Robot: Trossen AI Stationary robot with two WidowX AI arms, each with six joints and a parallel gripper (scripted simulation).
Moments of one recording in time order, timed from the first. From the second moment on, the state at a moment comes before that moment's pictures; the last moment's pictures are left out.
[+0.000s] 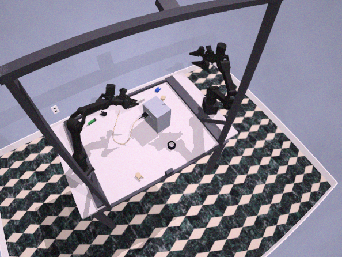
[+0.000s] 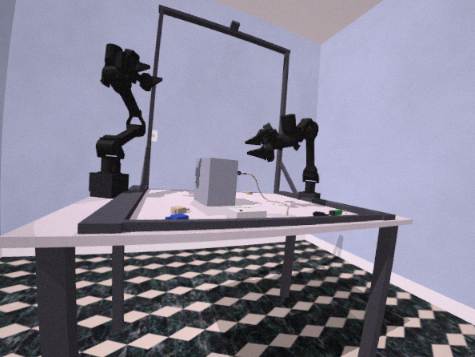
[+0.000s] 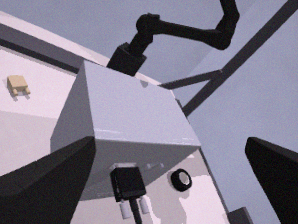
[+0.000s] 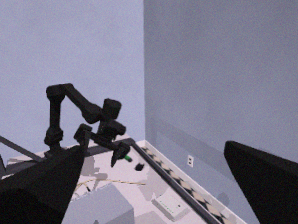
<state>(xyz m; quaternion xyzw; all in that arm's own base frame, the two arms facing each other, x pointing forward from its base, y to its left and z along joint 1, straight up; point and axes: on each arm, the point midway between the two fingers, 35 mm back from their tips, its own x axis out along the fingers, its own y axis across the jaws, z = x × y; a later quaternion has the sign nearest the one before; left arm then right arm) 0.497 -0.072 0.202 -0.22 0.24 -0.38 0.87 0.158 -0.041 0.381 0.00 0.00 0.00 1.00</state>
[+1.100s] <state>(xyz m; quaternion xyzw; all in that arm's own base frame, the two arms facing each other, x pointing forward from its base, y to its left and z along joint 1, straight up) 0.449 -0.059 0.104 0.03 0.07 -0.48 0.87 0.158 -0.041 0.381 0.00 0.00 0.00 1.00</state>
